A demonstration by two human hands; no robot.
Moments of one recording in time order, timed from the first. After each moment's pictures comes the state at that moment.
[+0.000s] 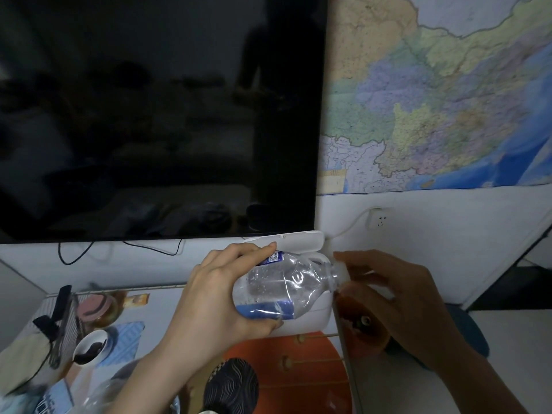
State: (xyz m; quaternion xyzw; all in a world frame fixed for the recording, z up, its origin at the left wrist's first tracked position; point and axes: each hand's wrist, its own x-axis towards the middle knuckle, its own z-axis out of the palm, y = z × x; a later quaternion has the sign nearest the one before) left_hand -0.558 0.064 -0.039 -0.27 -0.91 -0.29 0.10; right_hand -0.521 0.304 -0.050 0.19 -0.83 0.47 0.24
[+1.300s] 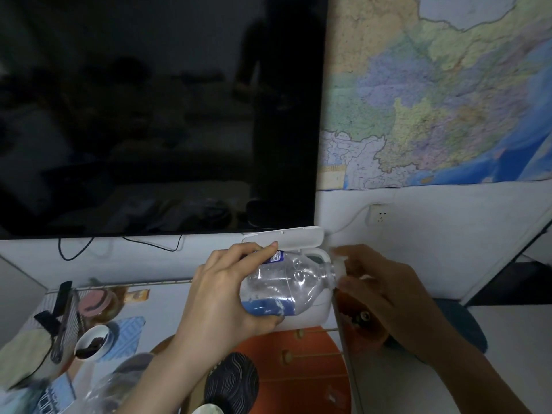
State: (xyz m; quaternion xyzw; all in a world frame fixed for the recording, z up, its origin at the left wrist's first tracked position) left_hand -0.556 0.069 -0.053 -0.26 -0.92 -0.27 0.13; right_hand -0.520 0.304 -0.061 0.16 -0.85 0.48 0.14
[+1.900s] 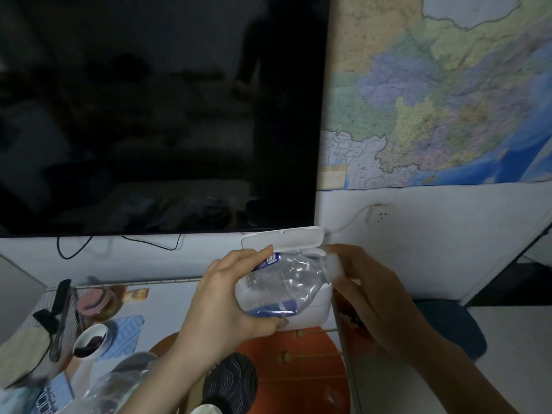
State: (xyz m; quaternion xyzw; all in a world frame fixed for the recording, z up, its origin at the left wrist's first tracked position) left_hand -0.558 0.071 -0.061 -0.22 -0.91 -0.35 0.08; right_hand -0.532 0.295 -0.081 0.17 -0.87 0.44 0.16
